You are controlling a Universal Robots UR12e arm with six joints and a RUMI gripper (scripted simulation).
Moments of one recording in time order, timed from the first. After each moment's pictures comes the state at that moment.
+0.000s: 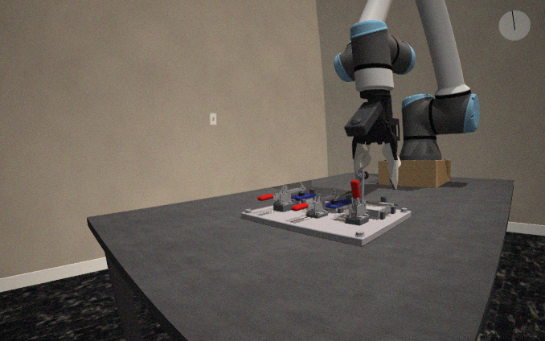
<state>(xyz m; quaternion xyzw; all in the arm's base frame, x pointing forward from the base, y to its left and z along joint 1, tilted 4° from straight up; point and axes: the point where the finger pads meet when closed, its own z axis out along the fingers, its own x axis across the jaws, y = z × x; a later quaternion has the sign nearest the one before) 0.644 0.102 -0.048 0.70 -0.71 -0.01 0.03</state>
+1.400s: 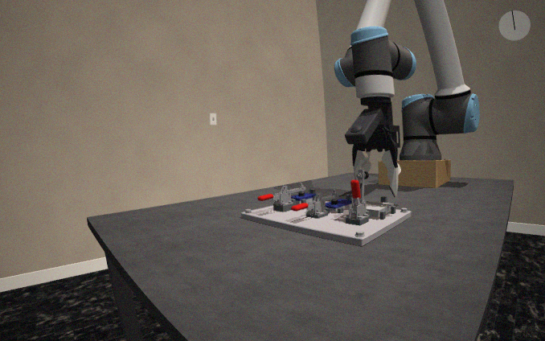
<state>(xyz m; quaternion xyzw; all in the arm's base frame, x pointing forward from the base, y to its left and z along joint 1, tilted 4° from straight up) 0.644 0.102 -0.064 0.70 -0.71 -0.01 0.03</state>
